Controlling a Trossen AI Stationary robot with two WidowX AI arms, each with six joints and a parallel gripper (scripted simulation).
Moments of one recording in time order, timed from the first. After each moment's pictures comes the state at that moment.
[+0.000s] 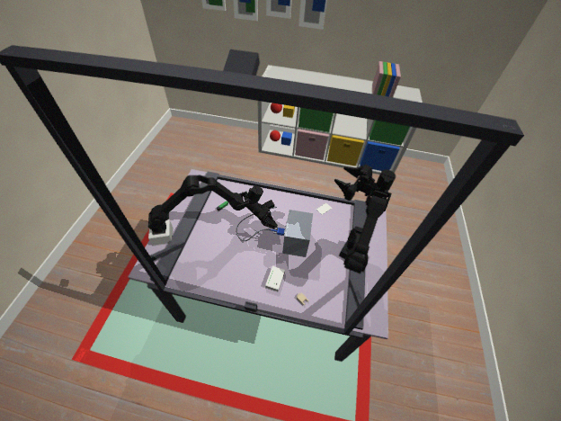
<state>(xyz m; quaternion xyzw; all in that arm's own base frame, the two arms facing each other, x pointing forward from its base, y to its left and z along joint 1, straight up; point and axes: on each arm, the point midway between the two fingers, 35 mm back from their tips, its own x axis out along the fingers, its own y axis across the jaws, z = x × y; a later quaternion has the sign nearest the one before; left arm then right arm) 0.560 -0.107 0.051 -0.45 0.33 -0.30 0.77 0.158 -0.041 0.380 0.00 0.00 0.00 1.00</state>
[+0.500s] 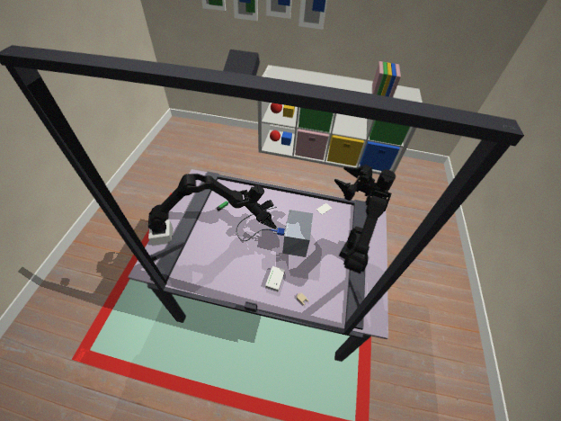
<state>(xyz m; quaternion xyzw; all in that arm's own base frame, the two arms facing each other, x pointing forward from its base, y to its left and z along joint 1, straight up) 0.553 -0.109 0.054 -0.38 0.35 -0.30 0.80 0.158 -0.041 0.380 0.00 0.00 0.00 1.00</state>
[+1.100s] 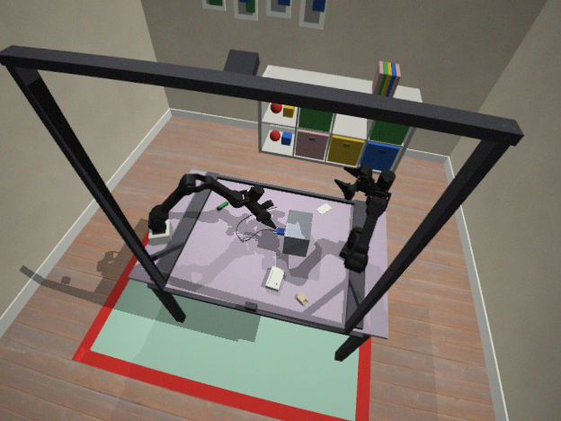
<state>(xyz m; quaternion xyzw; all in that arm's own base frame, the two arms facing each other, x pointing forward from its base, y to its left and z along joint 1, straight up) 0.553 -0.109 0.054 -0.38 0.35 -0.30 0.80 0.158 -0.041 0.380 0.00 0.00 0.00 1.00</state>
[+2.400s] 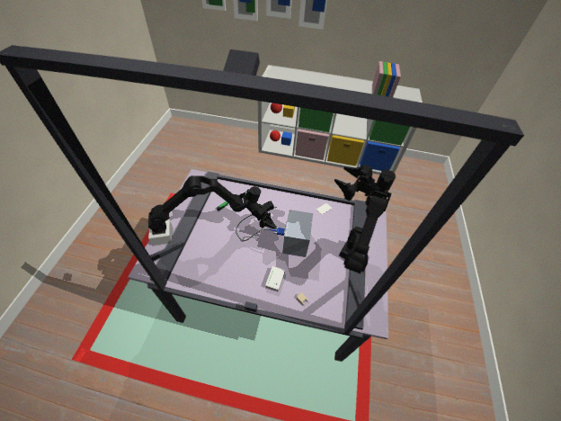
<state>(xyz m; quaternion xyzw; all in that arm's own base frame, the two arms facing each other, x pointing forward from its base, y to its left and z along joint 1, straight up) 0.554 -0.106 0.050 -0.52 0.34 -0.32 0.71 0.158 -0.041 0.380 0.00 0.00 0.00 1.00</state>
